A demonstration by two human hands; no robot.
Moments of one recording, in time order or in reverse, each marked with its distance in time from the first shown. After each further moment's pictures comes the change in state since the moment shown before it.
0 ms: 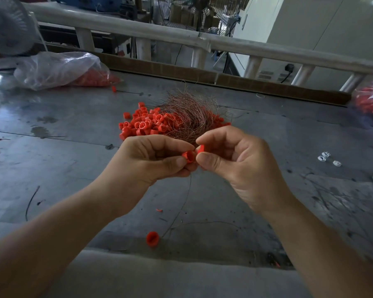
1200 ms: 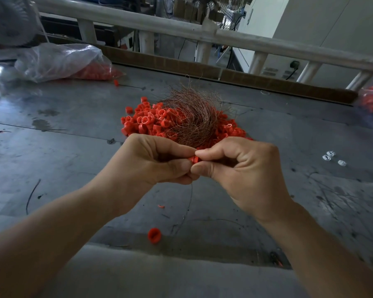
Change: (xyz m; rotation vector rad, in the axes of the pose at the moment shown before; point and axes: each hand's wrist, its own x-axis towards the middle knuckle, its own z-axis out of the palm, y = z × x) left_hand -0.004 0.001 0.001 0.066 -0.019 -0.024; right_hand -0.007 0.003 0.009 -0.454 0.131 -0.276
